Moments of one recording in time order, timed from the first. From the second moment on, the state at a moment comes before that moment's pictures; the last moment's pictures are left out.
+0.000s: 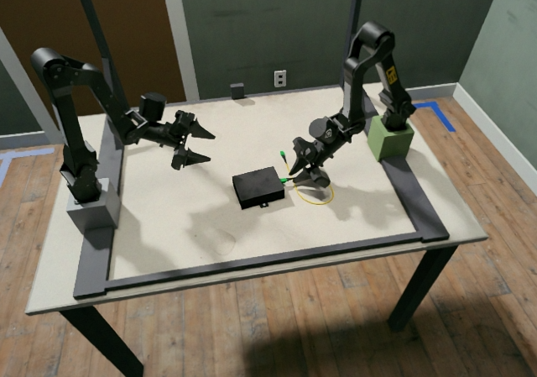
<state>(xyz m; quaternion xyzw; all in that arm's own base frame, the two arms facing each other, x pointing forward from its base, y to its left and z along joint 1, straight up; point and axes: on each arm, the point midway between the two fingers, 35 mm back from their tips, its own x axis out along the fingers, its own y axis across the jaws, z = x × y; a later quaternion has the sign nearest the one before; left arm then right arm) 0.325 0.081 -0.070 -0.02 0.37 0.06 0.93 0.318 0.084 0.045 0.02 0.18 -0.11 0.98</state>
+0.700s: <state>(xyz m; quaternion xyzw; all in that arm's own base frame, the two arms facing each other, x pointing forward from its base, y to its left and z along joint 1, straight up) 0.327 0.081 -0.072 -0.02 0.37 0.06 0.93 0.318 0.084 0.045 0.02 0.18 -0.11 0.98</state>
